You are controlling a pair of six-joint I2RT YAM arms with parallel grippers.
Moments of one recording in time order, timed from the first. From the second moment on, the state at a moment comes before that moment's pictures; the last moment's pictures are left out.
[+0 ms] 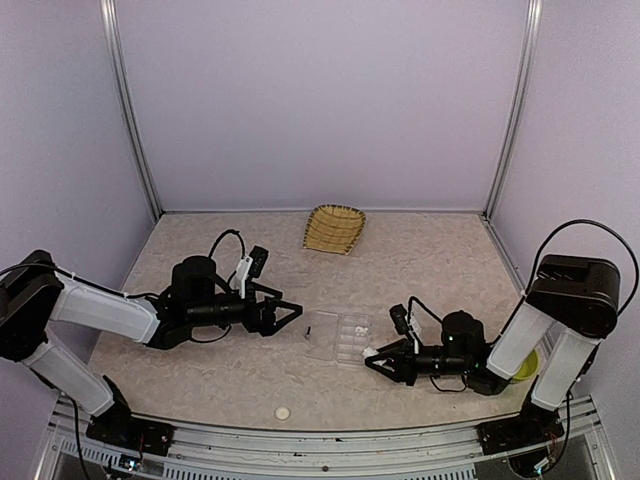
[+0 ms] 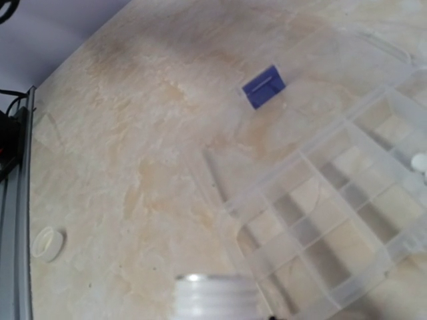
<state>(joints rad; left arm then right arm) -0.74 1.49 0.53 0.66 0.39 -0.33 0.85 1.74 0.21 1.21 -0.40 0.42</state>
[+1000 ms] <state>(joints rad) -0.74 1.50 0.53 0.66 0.39 -0.33 0.84 1.77 0.25 1.15 -0.36 0.43</state>
